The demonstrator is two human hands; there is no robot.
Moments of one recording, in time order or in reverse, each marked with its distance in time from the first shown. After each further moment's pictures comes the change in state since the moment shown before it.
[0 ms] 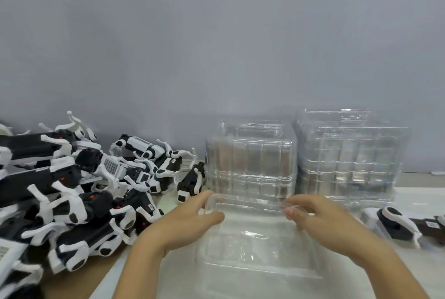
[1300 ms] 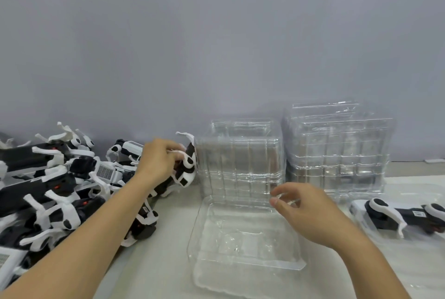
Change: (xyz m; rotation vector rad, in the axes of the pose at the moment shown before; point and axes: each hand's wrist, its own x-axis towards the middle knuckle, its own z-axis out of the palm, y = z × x) left_hand 0.062 0.031 -0.066 0.210 0.669 0.079; right_hand 0.007 0.004 0.000 -0.044 0.094 -0.127
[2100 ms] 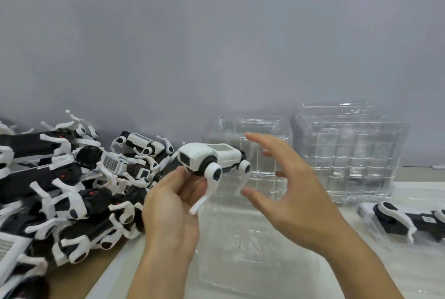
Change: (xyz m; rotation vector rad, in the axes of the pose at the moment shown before) left_hand -0.123 0.055 0.007 -1.527 0.236 -0.449; right_hand -0.021 -0.067 0.004 0.158 0.185 -0.534
